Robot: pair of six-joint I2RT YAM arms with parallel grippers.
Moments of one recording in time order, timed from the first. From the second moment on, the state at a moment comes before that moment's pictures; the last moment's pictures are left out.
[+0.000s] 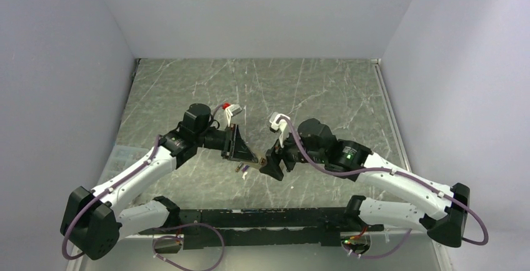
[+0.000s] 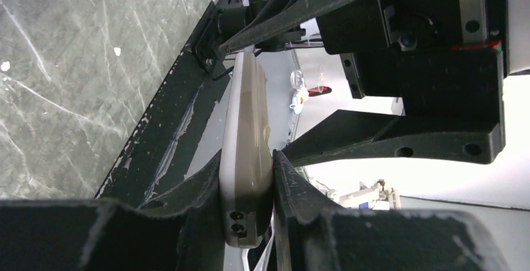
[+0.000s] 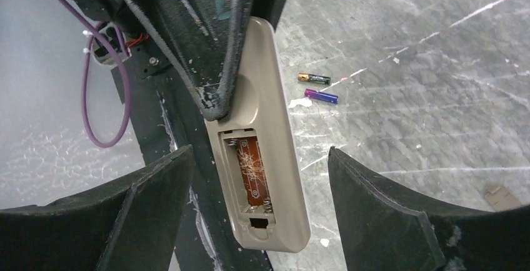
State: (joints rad) left arm -0.57 1.09 0.73 -0.11 0.97 -0.84; right arm 0.99 1.00 0.91 -0.41 -0.24 0.14
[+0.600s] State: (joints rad) left arm -0.57 1.09 0.70 0.00 1.07 -0.93; right arm 1.19 0.93 0.87 -0.38 -0.08 -0.06
